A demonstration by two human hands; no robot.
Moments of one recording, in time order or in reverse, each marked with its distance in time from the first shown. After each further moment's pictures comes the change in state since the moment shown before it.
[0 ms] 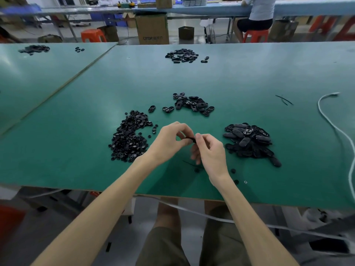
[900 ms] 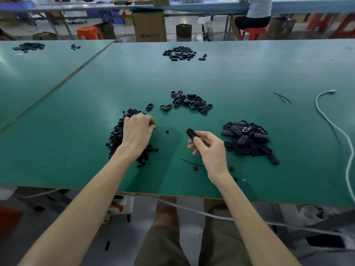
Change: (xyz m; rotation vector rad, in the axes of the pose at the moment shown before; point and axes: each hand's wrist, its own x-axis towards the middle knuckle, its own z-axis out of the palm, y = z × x) left_hand 0.012 -0.047 -0.046 0.658 0.313 -0.173; right_hand 0.001 -0.002 -0.002 0.126 -0.007 0.035
